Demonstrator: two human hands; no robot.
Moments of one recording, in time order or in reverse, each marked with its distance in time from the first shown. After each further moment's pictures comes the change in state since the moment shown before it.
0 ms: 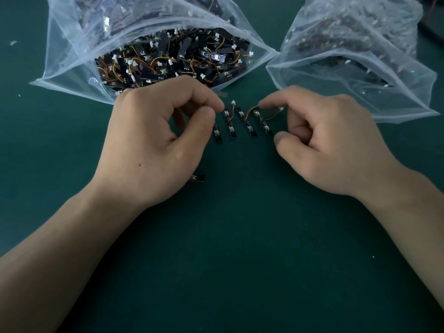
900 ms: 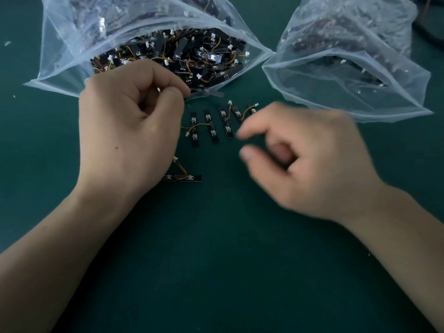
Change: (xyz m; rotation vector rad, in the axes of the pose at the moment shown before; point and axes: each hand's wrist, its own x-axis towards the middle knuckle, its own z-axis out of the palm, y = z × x) left_hand 0.005 -0.006 -0.002 -0.056 0.179 -0.188; right_hand -0.013 -0.027 0.011 0.021 0.175 -0.239
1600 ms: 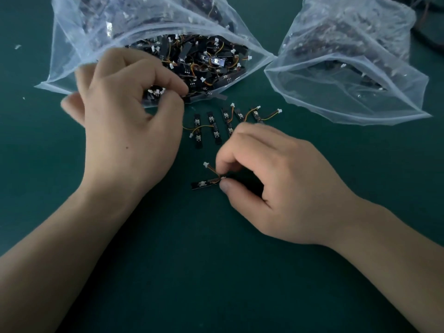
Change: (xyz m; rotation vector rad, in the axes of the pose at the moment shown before) left_hand 0.004 0.000 -0.002 0.211 0.103 -0.009; right_hand -0.004 -0.022 0.012 0.111 -0.206 -0.065
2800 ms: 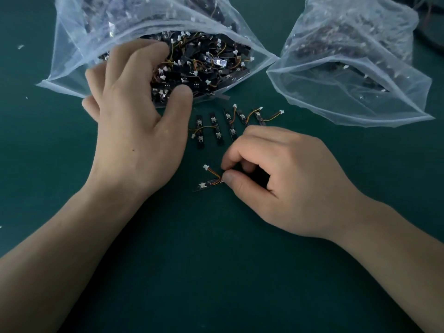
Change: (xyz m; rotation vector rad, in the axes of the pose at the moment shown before) left_hand -0.002 -0.005 0.003 0.049 -0.057 0.019; right_hand 0.002 0.003 -0.002 -0.029 -0.006 0.122
